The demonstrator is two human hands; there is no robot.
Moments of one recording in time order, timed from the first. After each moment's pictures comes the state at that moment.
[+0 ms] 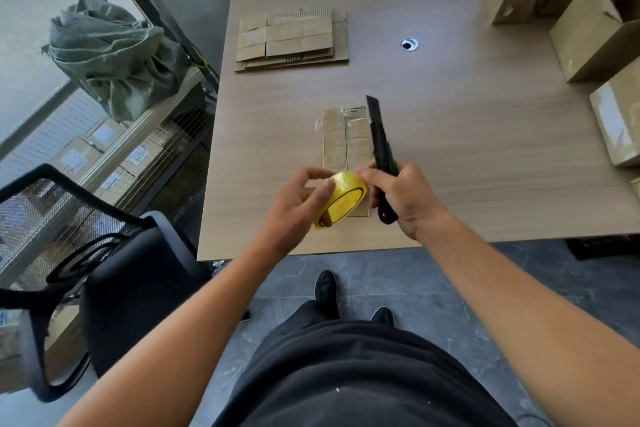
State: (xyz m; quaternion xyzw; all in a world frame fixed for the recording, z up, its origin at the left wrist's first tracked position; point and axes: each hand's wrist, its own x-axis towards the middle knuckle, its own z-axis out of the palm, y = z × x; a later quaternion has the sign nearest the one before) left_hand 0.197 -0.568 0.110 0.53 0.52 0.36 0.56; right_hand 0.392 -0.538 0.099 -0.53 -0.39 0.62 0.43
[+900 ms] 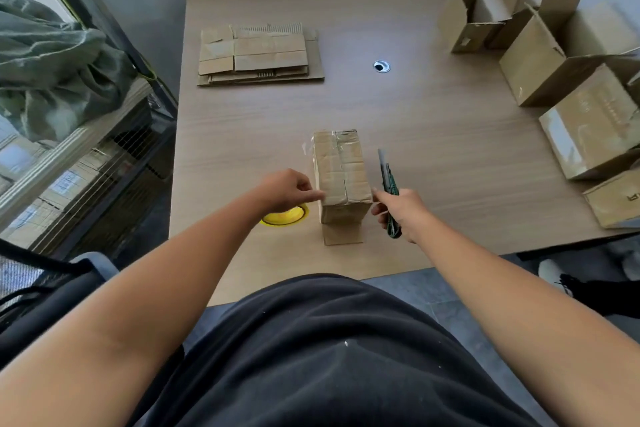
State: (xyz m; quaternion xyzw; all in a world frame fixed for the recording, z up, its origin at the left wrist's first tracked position) left_hand 0.145 -0.409 0.007 0.74 0.56 -0.01 0.37; right_hand 0.401 -0.475 -0.014 -0.74 -0.24 0.54 0.31
